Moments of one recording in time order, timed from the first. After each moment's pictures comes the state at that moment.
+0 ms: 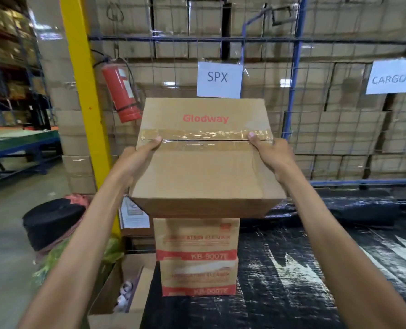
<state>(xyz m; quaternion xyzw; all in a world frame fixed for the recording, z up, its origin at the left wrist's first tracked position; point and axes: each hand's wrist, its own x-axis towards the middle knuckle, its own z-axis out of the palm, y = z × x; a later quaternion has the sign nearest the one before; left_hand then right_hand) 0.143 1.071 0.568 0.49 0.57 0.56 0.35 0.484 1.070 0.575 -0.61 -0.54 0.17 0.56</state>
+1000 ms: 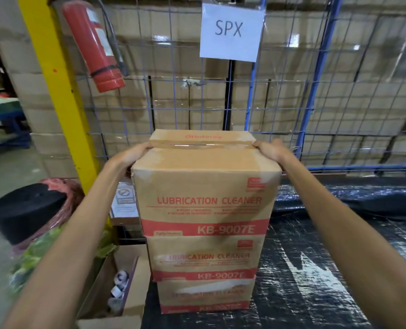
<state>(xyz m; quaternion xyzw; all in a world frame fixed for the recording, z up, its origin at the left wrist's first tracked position) 0.097 1.303 0.517 0.55 0.60 0.39 0.43 0.462 1.333 0.523 -0.72 -0.54 0.25 0.35</state>
